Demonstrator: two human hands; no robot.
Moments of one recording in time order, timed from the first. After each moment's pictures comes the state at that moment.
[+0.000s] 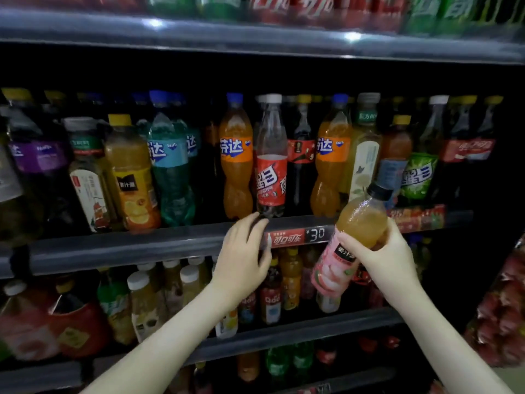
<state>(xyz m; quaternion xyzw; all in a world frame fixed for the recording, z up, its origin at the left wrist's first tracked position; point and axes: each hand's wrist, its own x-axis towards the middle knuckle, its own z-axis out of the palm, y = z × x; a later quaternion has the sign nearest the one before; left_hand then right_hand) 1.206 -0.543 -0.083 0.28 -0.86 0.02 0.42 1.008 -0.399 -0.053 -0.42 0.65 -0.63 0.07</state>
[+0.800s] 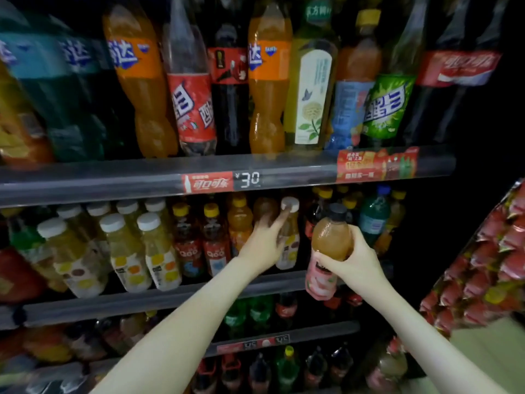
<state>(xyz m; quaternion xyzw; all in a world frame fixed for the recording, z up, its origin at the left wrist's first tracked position) 1.022 -0.531 -0.215 0.34 -0.89 -0.19 0.24 0.868 -0.383 -0.195 -0.46 0.73 -0.48 0.17</state>
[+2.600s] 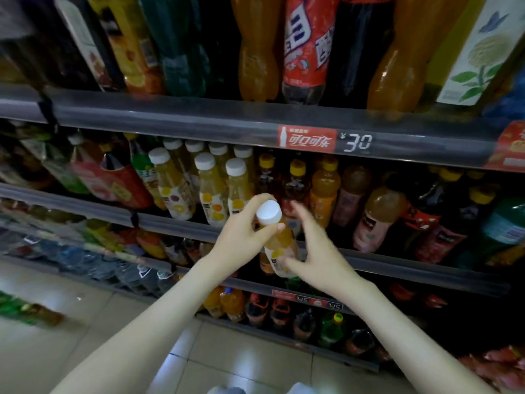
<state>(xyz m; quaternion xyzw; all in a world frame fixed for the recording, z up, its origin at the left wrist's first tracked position) 1.202 -0.488 -0.191 0.48 -0.72 -0.35 0.36 1.026 -0.453 -0.217 -0.71 0.53 -0.33 0.32</state>
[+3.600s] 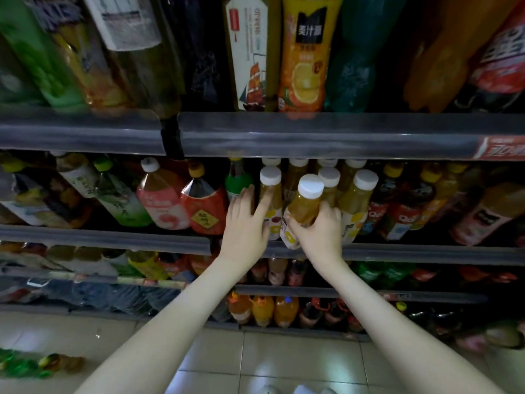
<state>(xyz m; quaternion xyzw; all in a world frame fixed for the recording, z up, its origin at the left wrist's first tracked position) 1.440 -0.613 -0.228 0.48 -0.84 -0.01 0.26 1.290 -0.575 -0.237 -0.50 0.73 -0.45 0.10</state>
